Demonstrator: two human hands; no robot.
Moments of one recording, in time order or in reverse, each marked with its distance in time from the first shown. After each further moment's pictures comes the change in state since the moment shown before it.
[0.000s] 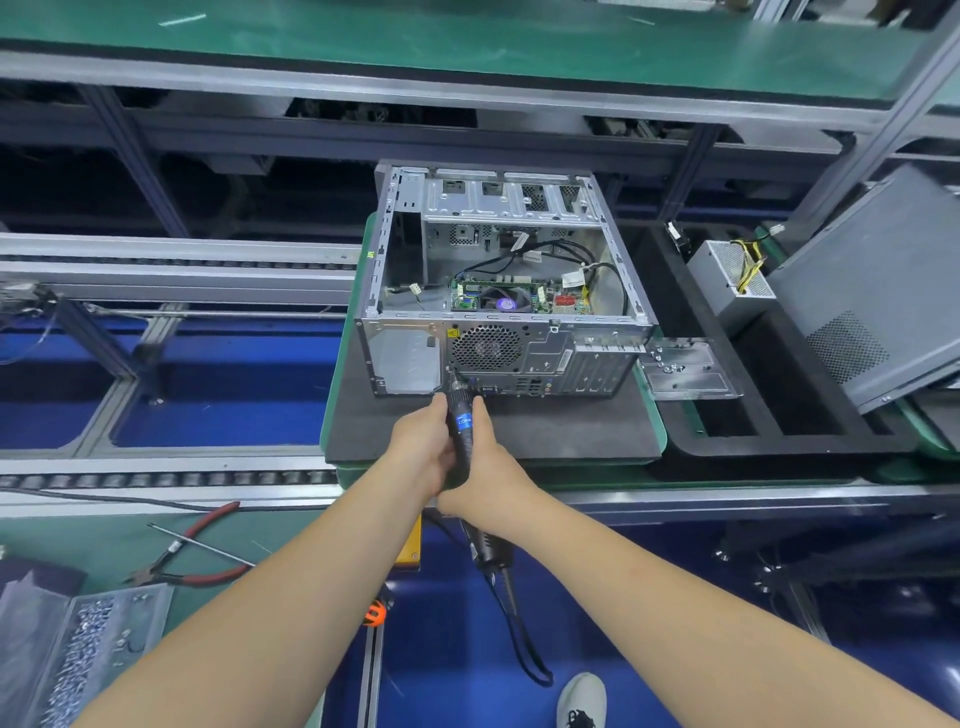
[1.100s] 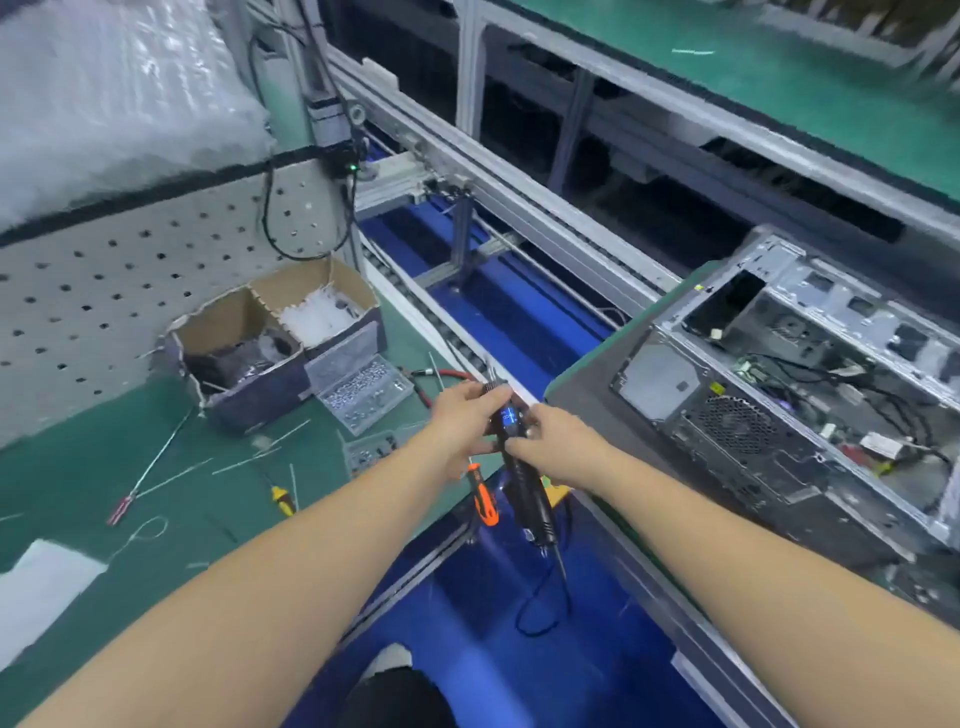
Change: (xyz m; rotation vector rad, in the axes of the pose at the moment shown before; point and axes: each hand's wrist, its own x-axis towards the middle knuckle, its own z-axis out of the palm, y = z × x) left_hand -0.116 -0.033 -0.143 -0.252 0.380 0.374; right_hand 0.007 -0.081 0.053 -0.716 -0.432 -0.543
